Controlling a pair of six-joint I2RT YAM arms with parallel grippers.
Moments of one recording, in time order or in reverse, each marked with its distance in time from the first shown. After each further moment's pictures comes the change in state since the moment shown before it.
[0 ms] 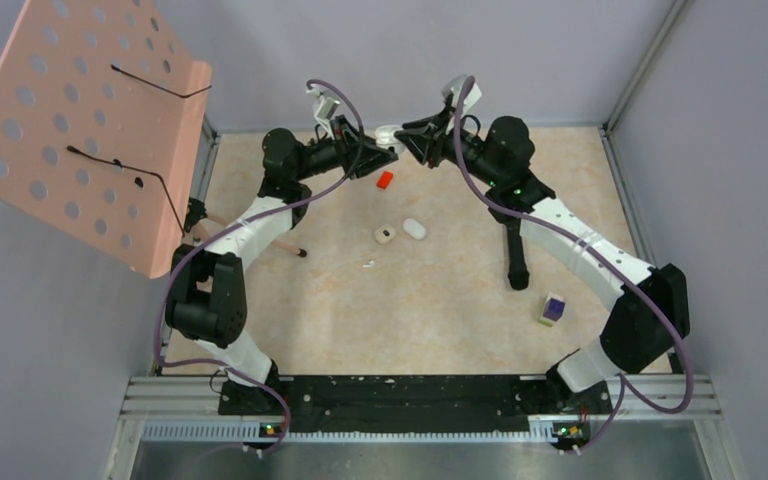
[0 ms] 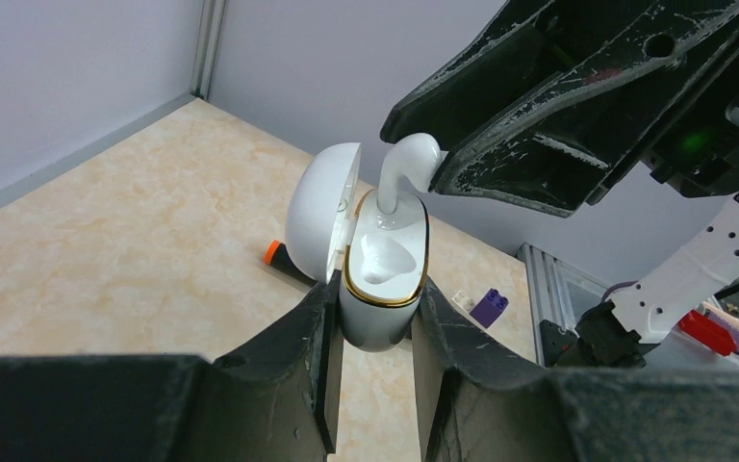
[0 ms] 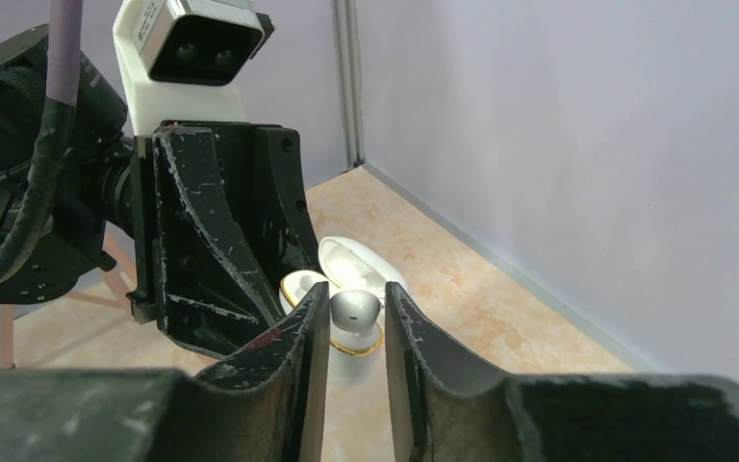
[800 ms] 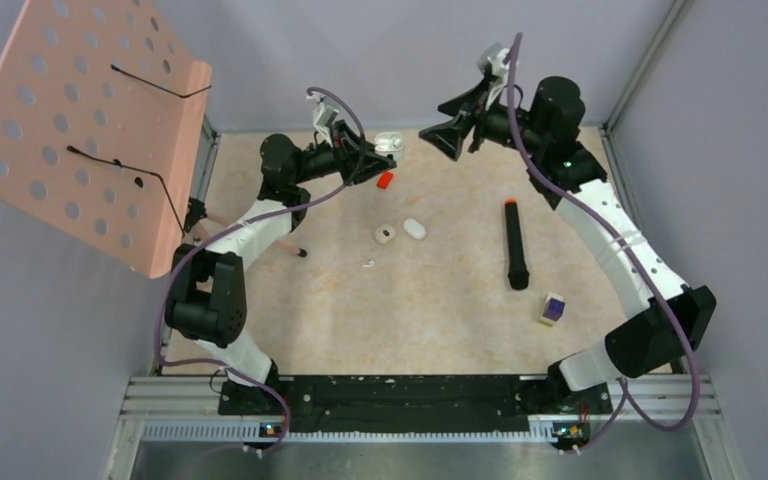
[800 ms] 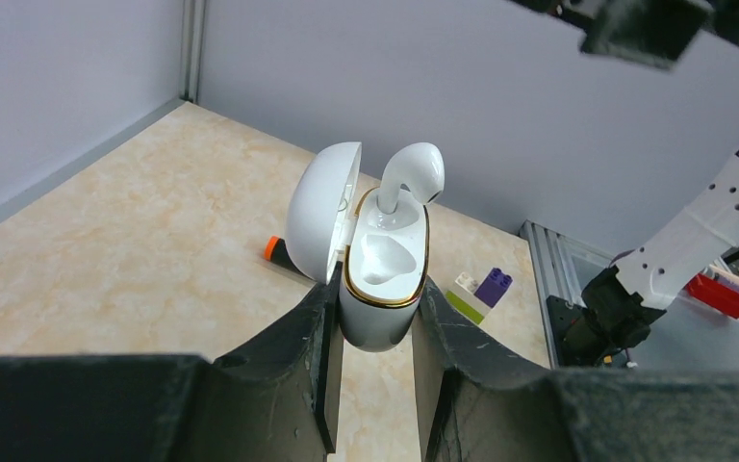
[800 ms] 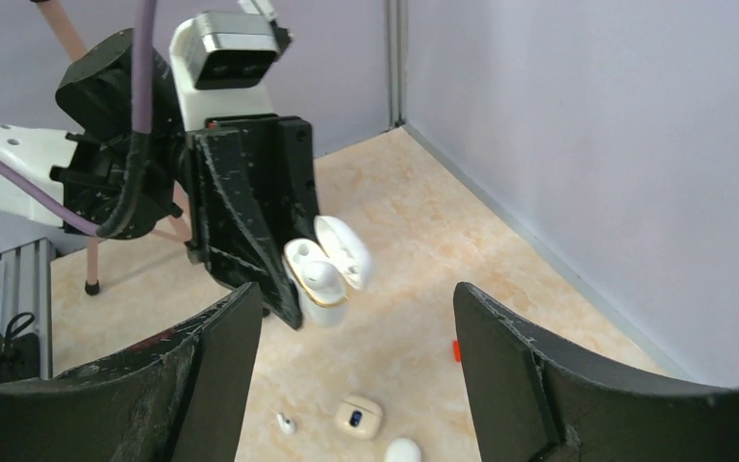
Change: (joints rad) left arm 0.006 0.000 -0.030 0.072 0.051 0.024; right arm -0.135 -0.044 0.202 -0.369 -0.268 -0.024
